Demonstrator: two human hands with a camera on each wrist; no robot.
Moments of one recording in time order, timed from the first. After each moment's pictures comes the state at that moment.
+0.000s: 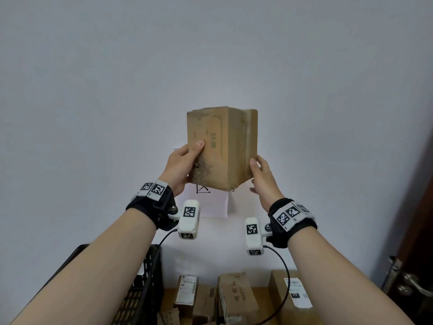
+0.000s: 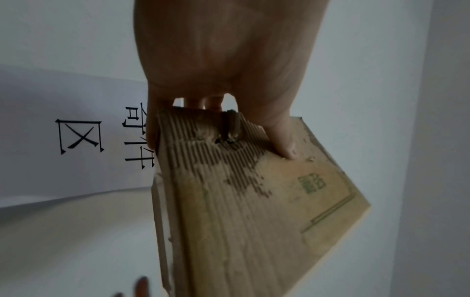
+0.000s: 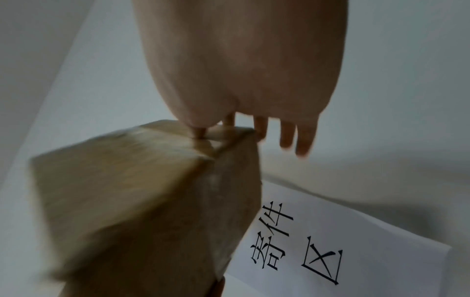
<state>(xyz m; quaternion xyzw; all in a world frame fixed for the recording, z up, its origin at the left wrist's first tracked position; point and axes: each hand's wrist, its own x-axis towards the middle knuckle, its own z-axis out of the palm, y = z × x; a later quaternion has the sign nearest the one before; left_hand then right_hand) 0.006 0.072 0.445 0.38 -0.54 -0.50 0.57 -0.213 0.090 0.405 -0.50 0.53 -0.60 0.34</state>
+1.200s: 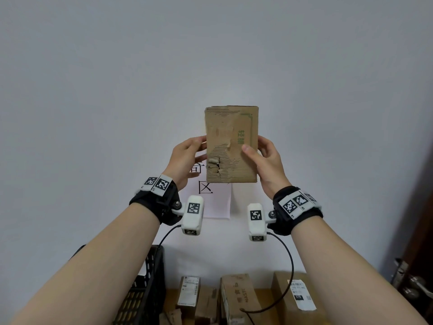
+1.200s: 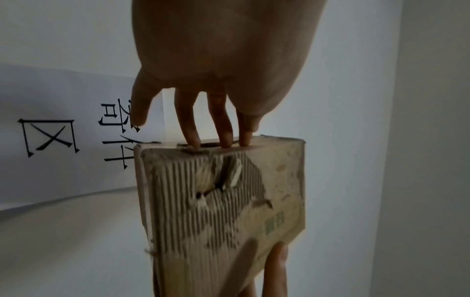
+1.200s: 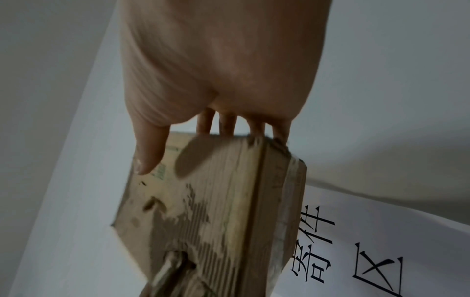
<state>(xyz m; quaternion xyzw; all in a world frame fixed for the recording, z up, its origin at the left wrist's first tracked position) 0.004 0.068 0.458 0.39 -0.56 -0.47 0.56 -0.209 0.091 0.441 -0.53 0.37 -0.69 0.34</state>
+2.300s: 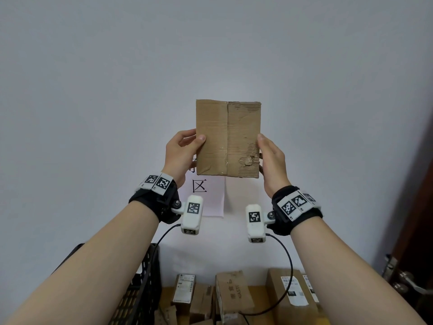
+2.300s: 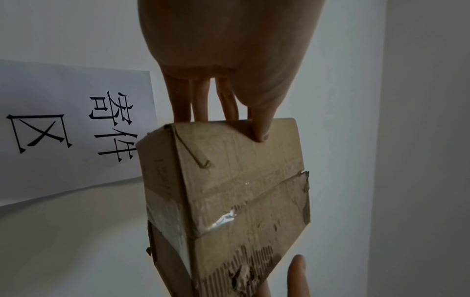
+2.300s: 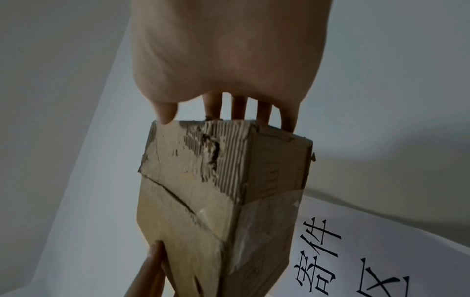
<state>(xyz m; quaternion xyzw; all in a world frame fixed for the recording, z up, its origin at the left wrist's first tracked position) -0.017 0.085 0.462 0.33 -0.52 -0.43 0.66 -0.228 0.110 0.449 -0.48 0.38 -0.71 0.33</state>
